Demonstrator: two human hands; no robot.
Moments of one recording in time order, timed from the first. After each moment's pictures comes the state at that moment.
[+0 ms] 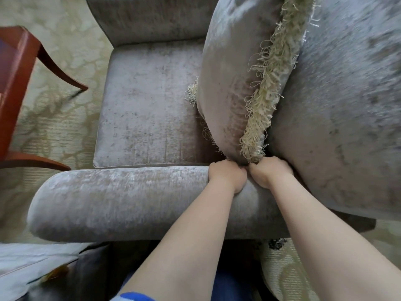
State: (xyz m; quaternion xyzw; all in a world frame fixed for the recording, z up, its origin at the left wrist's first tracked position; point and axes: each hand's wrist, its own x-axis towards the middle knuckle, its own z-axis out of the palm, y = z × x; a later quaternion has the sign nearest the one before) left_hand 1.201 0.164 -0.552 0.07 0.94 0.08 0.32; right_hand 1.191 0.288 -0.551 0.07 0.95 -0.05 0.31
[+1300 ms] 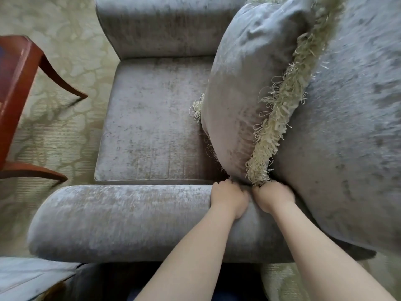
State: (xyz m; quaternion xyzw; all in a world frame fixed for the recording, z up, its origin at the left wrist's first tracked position) left_hand 1.217 0.147 -0.549 0.08 0.94 0.11 0.31; right_hand 1.209 0.269 -0.538 0.12 0.94 -0.03 0.33
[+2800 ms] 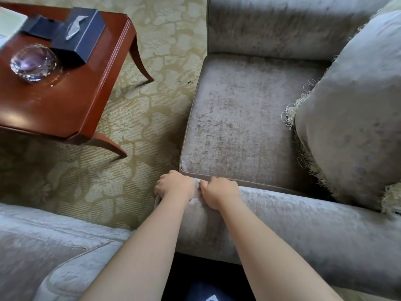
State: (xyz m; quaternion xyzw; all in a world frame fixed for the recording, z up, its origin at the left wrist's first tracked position) left_hand 1.237 -0.240 -0.547 -0.39 0.85 0.05 0.36; right_hand 1.230 -0.127 -0.555 -0.12 0.92 -0.10 0.36
